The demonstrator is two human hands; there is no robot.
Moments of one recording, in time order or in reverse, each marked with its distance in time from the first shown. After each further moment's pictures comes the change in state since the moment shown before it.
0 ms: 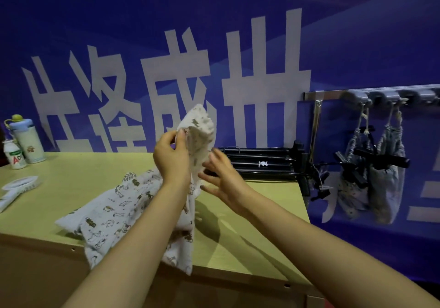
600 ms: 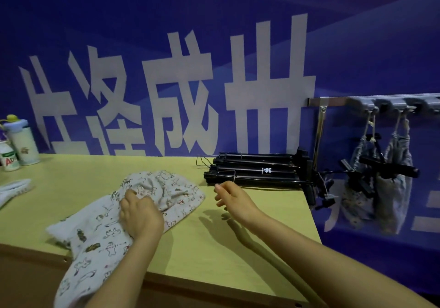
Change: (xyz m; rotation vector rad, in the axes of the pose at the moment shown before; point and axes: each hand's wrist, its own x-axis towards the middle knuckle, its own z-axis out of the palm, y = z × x) left_hand -0.005 -0.130 -0.048 1.049 -0.176 -0.176; right_hand 0.006 0.034 -0.029 -0.743 0.162 -0.022
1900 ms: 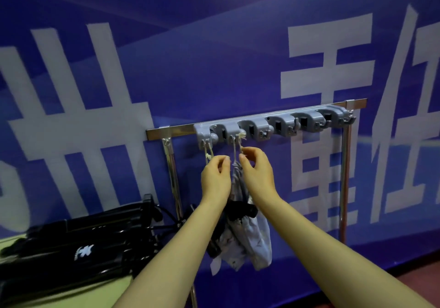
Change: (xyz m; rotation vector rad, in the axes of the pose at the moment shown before) left_hand -0.194 0.538 0.093 -1.177 -0.588 0.582; right_hand 0.025 0.136 -0.432 -0.024 0.925 -0.104
